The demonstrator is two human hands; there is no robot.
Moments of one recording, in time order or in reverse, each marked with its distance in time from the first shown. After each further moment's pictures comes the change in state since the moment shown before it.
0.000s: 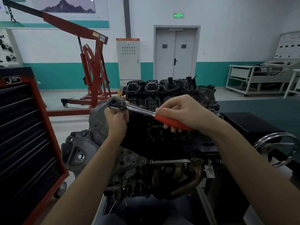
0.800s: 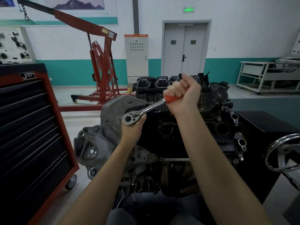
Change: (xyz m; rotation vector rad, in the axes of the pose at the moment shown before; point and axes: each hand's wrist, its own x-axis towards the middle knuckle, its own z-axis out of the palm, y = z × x) left_hand -0.022 -0.034 -0.019 0.260 -0.018 -0.080; right_hand 0.074 -0.003 0.042 1.621 0.402 -0.113
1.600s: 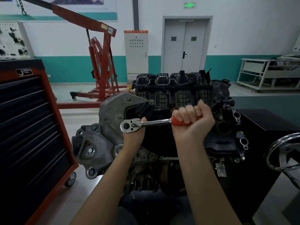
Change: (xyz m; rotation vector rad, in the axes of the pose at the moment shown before) left_hand -0.010 -0.016 0.009 0.156 0.083 0.000; right_hand -0.057 0.016 -0.033 0.158 0.111 -0.208
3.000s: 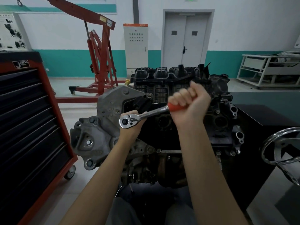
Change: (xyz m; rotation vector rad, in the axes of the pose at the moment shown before) left_hand -0.003 0.001 -0.010 -0.104 -0.125 -0.008; right_hand 0.015 -0.005 0.016 -0.160 -0.030 0.101
